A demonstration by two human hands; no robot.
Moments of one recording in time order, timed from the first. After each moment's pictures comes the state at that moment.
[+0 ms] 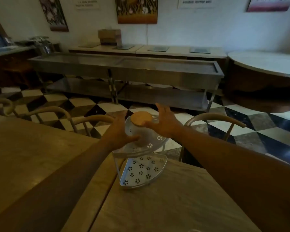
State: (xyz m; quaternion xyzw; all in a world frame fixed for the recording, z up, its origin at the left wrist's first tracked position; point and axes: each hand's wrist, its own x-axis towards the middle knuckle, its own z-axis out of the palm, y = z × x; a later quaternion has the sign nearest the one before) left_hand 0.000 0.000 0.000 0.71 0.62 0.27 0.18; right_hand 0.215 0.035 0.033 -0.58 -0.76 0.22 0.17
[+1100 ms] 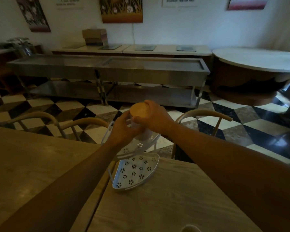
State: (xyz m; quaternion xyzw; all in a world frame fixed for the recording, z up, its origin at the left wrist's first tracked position) left_hand 0.055 0.005 0.004 0.63 0.54 0.45 0.33; right_hand 0.217 0.017 0.057 -0.55 -0.73 0.30 0.28
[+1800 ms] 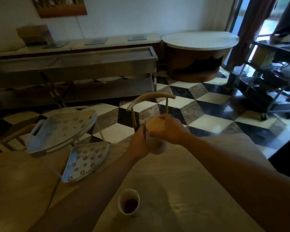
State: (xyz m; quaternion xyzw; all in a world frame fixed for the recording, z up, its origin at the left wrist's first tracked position) left_hand 0.352 -0.136 -0.045 0.71 0.45 0.30 0.45; right_hand 0.515 -0.162 -0.001 -0.70 -0.59 0.29 0.27
